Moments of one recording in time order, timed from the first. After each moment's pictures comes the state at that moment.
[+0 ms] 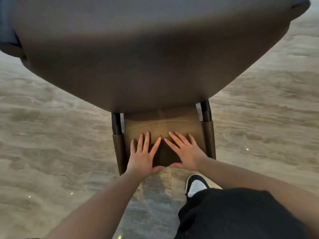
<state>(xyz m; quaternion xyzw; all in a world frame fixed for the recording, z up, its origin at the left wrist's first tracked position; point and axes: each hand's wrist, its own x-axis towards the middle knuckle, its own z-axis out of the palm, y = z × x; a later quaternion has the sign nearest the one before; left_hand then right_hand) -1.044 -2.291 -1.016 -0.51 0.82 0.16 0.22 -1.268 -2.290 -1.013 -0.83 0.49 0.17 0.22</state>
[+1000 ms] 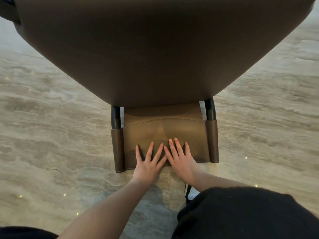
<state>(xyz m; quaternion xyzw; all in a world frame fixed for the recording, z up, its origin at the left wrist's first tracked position) -1.055 -2.242 -1.059 -0.44 0.85 0.10 0.27 -1.239 -2.246 -1.052 -0.84 0.49 0.22 0.11</state>
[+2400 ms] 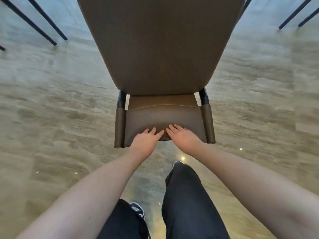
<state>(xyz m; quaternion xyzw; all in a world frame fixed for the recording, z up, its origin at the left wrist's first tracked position) -1.067 -2.362 -0.645 -0.49 0.80 0.22 0.26 -1.254 -2.370 -0.642 -0.81 0.48 0.23 0.26</state>
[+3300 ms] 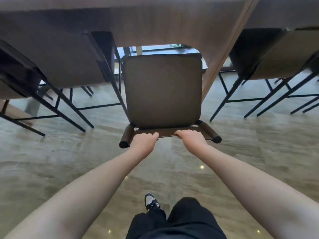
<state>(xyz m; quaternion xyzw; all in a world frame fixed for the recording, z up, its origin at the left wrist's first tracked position) -1.039 -2.716 -0.265 -0.52 0.84 0.09 0.12 -1.248 -2.707 -0.245 -0.76 0.62 0.10 0.17</state>
